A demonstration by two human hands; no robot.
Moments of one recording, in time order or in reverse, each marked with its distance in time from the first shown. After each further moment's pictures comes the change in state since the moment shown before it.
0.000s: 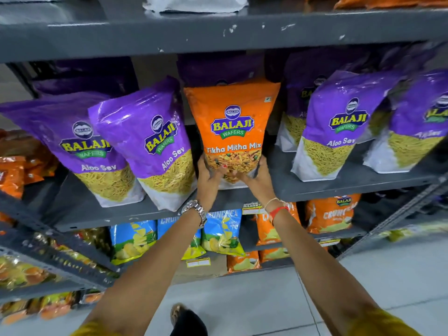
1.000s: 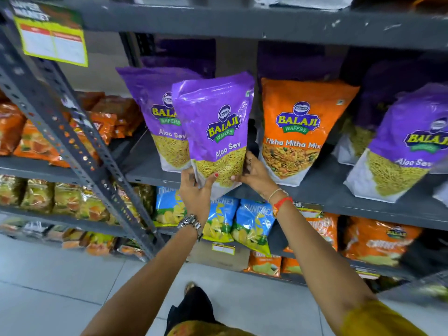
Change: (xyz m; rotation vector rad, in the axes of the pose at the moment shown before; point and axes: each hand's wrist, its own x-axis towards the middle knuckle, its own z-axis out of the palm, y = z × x) left_hand -0.083 -0.009 -0.107 0.112 0.698 0.133; right_hand -0.031 -0.034 0.103 0.030 -0.657 -0.013
